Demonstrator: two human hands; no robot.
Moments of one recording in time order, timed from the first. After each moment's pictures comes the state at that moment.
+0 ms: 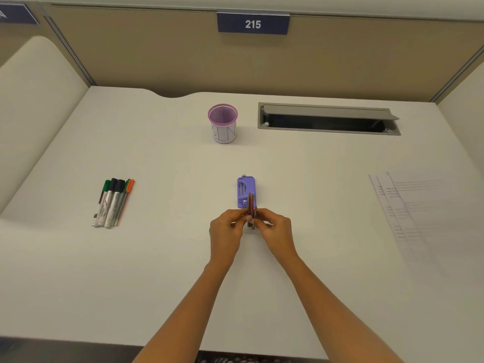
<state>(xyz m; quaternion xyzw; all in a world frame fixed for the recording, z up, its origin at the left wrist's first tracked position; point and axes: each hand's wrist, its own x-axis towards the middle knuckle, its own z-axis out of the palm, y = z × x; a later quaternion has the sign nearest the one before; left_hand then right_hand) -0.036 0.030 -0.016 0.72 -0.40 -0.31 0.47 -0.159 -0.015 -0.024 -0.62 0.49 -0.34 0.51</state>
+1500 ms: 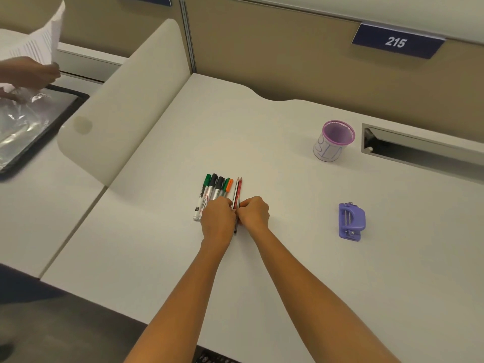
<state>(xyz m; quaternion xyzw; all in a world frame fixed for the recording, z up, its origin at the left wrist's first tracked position) 0.222 0.066 0.005 0.90 -0.31 -0.20 0.24 0.167 0.007 -0.009 -0.63 0.62 -0.07 0.47</state>
